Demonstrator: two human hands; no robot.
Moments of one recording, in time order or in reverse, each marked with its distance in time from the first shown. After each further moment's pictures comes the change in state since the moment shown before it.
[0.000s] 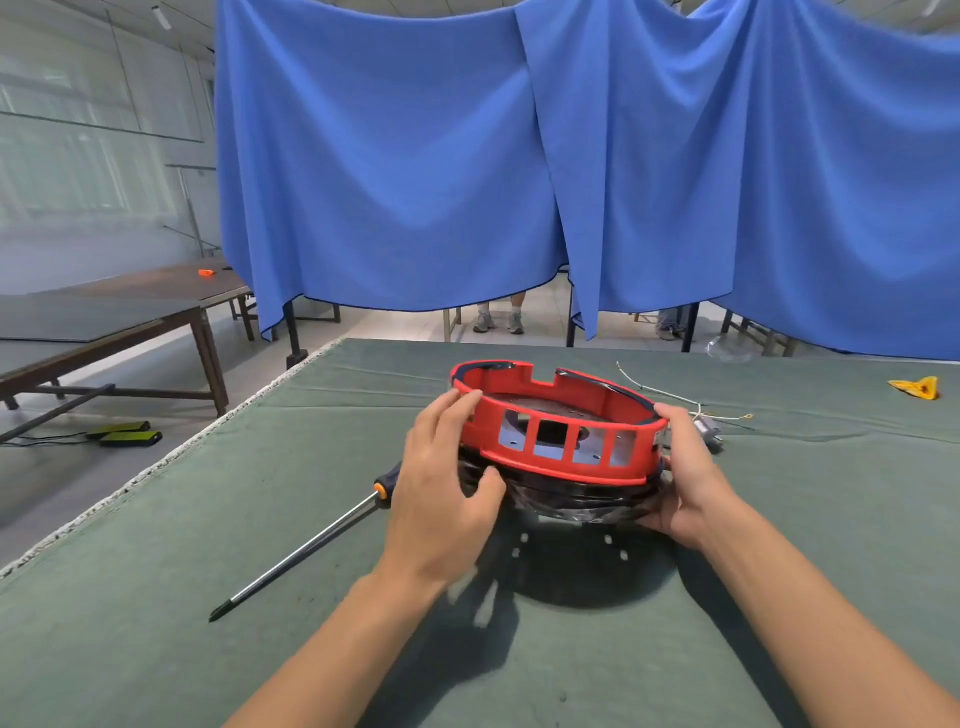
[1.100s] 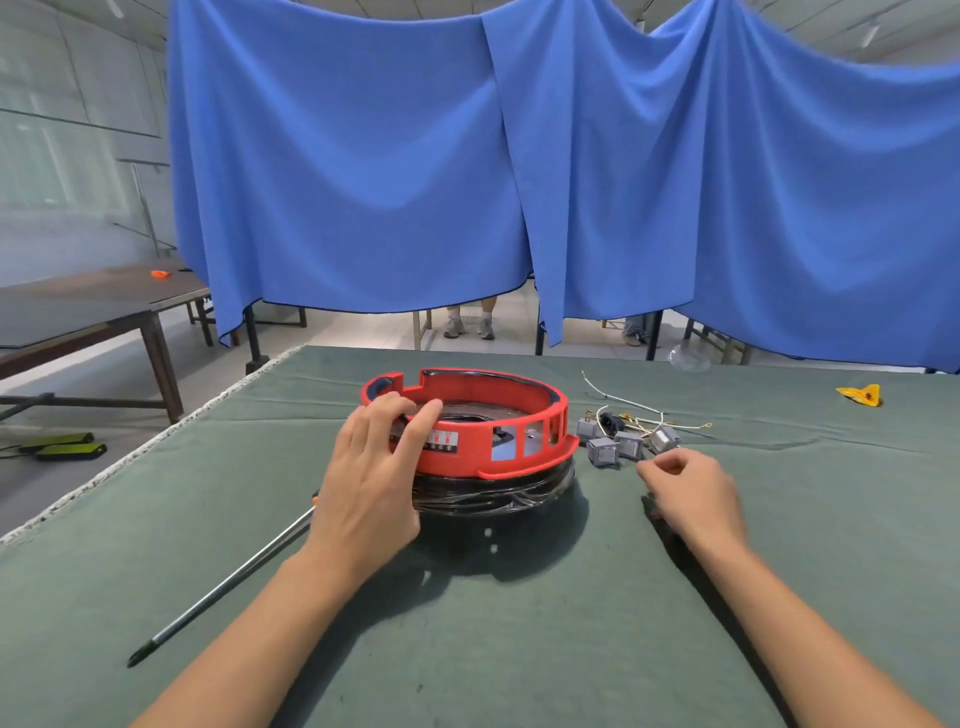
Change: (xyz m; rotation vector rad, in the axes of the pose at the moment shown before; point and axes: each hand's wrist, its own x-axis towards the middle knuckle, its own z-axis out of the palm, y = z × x) left_hand 0.031 -0.047 -0.004 0.648 -0.054 0.373; right_hand 0.019 0.001 -0.052 -0.899 0.484 -0.393
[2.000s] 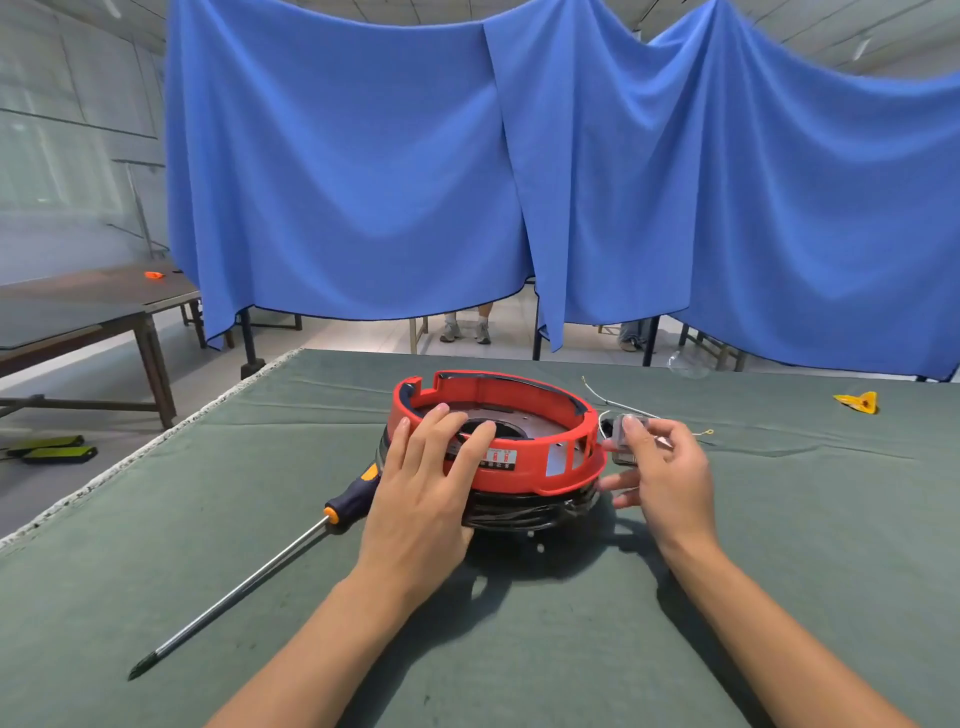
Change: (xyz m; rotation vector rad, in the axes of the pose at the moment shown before) left_hand 0.000 0.034 0.010 -0.047 -0.063 0.040; right_hand -0.030 -0.036 0.012 0.739 0.011 -0.206
